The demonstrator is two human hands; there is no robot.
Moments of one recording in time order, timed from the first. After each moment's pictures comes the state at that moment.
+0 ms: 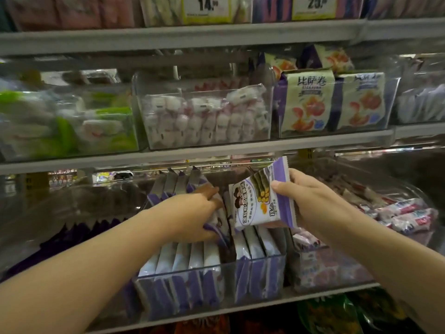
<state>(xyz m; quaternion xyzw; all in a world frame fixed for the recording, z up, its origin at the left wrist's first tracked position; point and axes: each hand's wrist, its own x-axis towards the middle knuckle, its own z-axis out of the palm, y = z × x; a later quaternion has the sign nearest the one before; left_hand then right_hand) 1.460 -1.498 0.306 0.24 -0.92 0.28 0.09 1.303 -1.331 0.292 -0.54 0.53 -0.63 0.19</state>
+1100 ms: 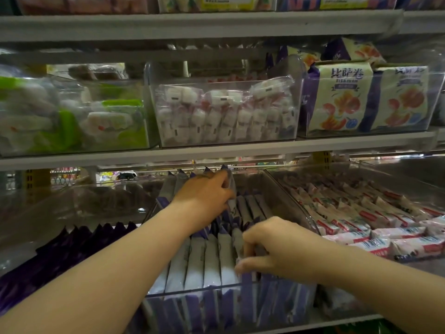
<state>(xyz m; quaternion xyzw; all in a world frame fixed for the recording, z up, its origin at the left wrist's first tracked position) 1.433 -1.552 0.315 0.25 -0.88 0.34 0.23 1.324 -1.394 0.272 -0.74 0.65 -0.15 -0.10</state>
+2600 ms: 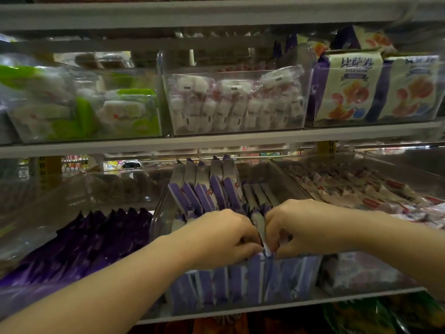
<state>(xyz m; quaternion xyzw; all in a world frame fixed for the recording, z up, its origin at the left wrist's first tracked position) 1.471 -1.493 0.271 0.10 -0.98 0.10 0.13 1.310 -1.381 0.289 -0.77 0.62 0.01 -0.15</state>
